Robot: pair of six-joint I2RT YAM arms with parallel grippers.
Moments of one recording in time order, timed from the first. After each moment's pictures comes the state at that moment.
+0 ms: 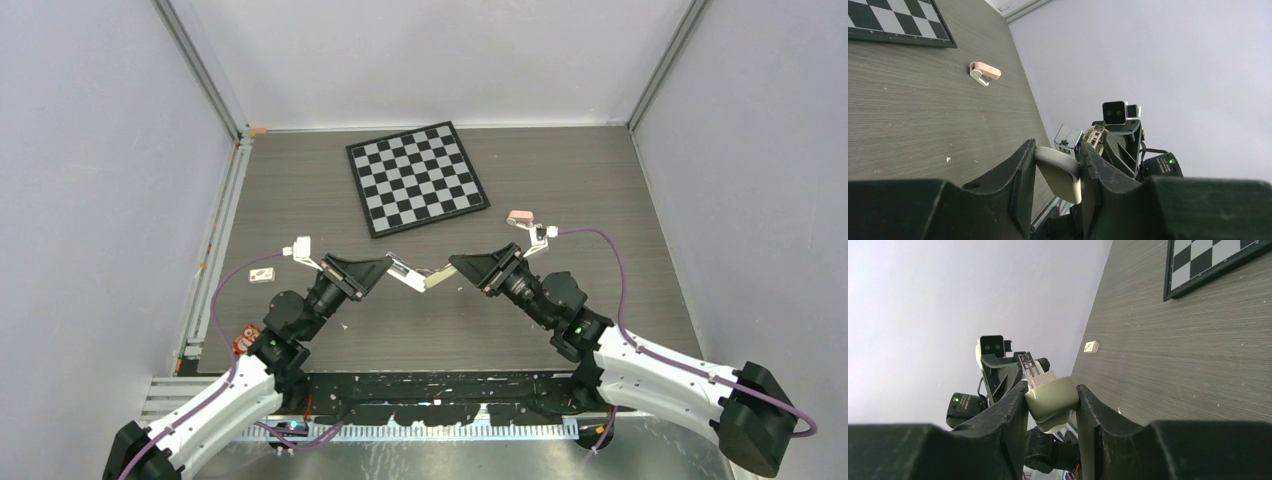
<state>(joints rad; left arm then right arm) -0.64 0.52 0.16 0.52 0.01 -1.14 0.85 0.79 0.32 0.54 0.11 1.14</state>
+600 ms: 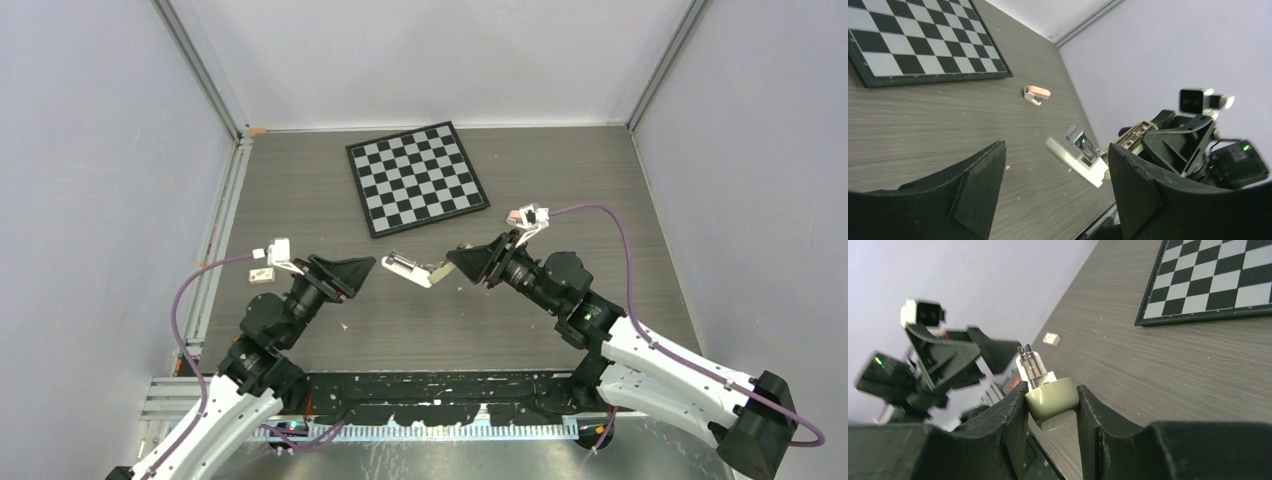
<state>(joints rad) -0.62 0.30 0.28 0.09 -0.09 -0.93 0.82 0.80 0.48 0.35 0.01 0.79</state>
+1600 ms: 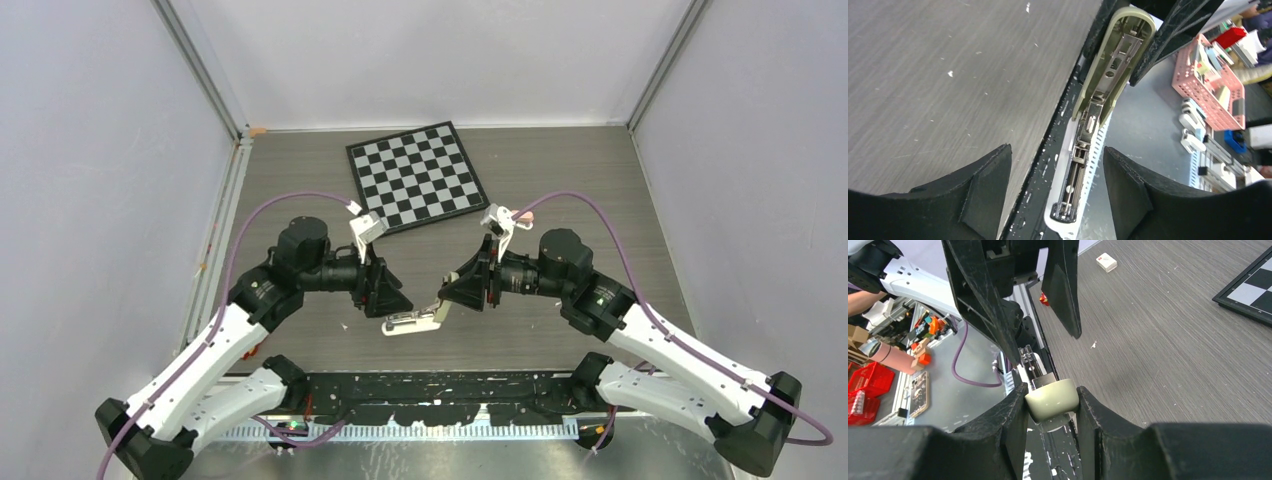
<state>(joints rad) -0.62 0.83 0.86 -0.47 0.70 -0.26 0.82 0.83 0.76 -0.08 -0.51 0.37</state>
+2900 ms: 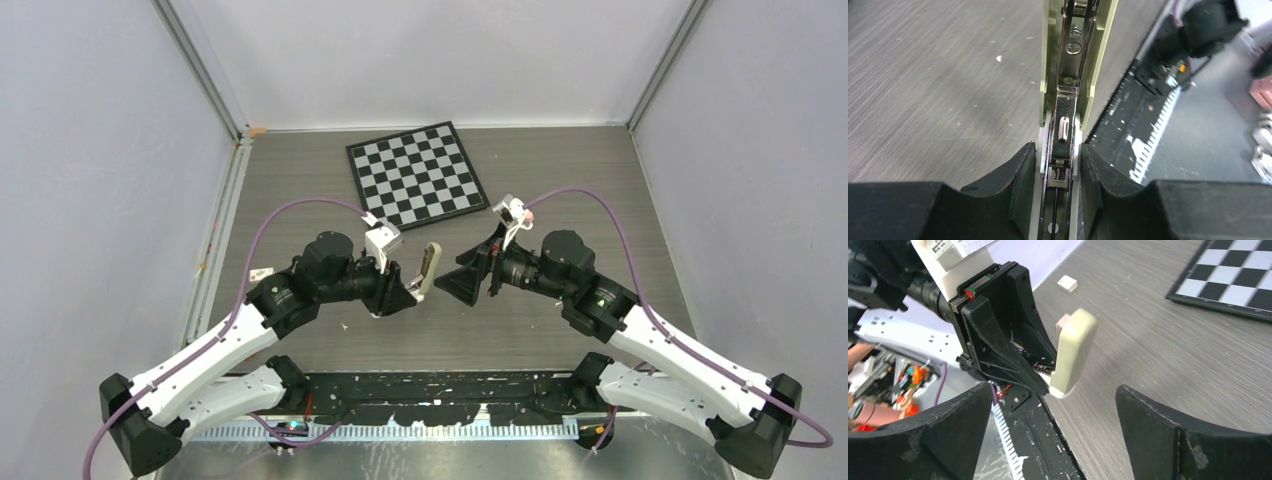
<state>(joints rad) -0.80 0.87 0.81 -0.43 0.40 -0.22 0.82 0.85 0.75 -0.03 -0.35 0.49</state>
